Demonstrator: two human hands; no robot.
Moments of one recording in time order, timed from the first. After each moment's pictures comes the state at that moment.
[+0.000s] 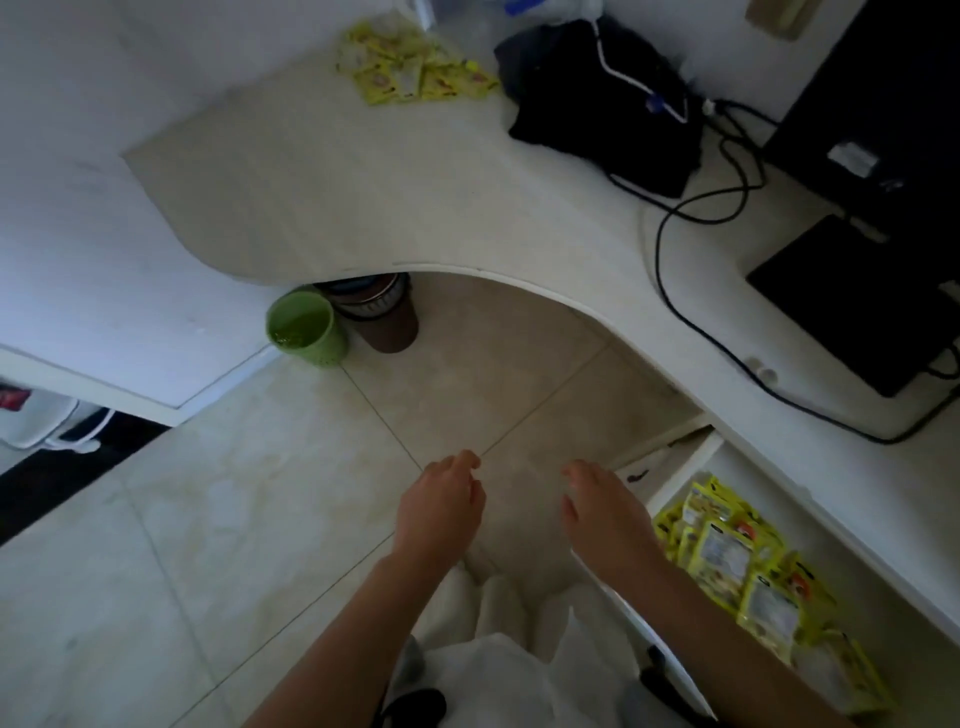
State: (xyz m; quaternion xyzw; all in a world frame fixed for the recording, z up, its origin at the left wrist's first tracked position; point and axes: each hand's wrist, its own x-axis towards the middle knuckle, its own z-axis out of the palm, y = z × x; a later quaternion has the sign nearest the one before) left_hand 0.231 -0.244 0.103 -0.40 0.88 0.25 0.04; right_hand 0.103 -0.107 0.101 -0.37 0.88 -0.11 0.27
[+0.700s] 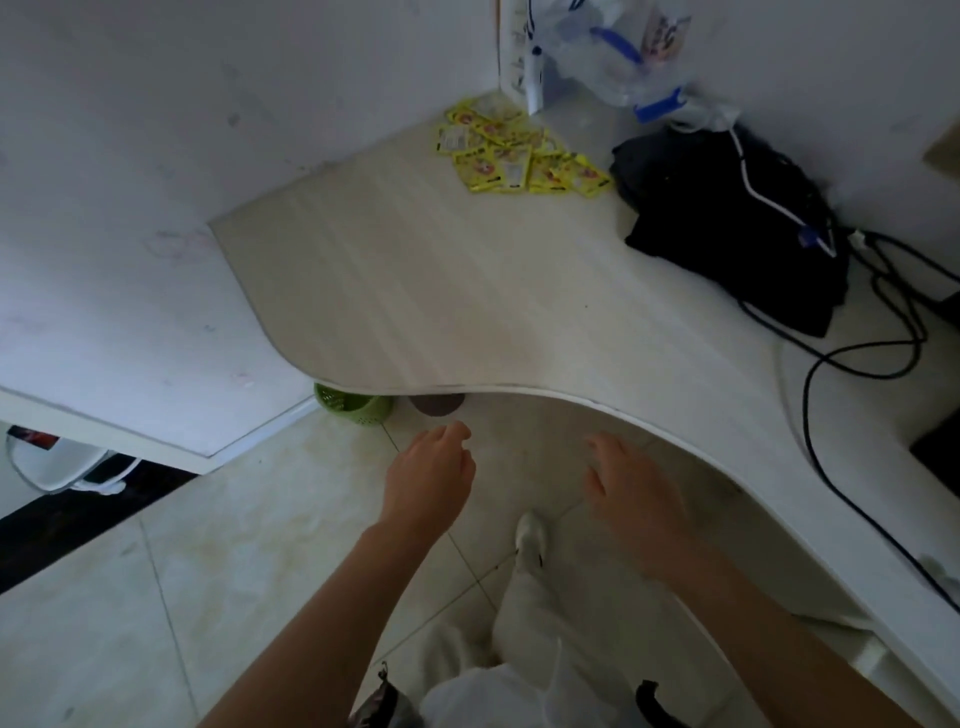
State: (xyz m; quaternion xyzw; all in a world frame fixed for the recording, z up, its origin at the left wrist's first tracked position) left_hand 0.218 -0.523 0.120 -0.43 0.88 0.20 -0.01; right_hand 0.051 -0.375 0.119 -0.43 0.87 -0.11 0.19
